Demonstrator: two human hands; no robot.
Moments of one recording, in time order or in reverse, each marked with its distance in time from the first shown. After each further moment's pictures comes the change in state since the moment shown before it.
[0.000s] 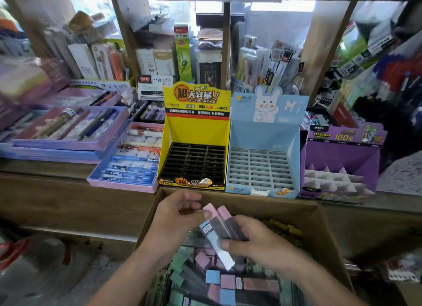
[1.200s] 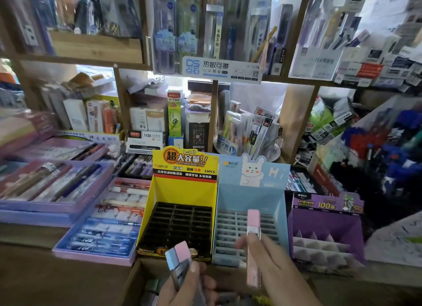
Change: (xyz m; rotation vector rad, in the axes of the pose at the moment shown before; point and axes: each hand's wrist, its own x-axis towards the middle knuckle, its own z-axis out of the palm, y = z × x) left_hand 0.020 0.004 0.048 -0.420 0.135 -0.073; right_hand -0.015 -0.076 -0.050 -0.114 0.476 -0.223
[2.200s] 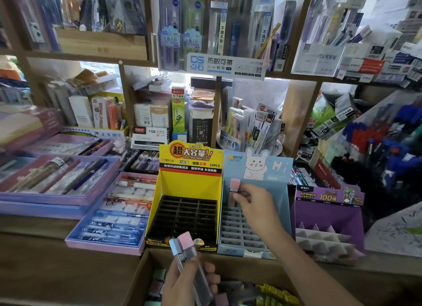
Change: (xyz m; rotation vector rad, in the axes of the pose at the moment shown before) left_hand -0.015 0.013 -0.002 -0.252 0.071 -0.208; right_hand 0.118 0.013 0.010 -0.275 0.294 -0.241
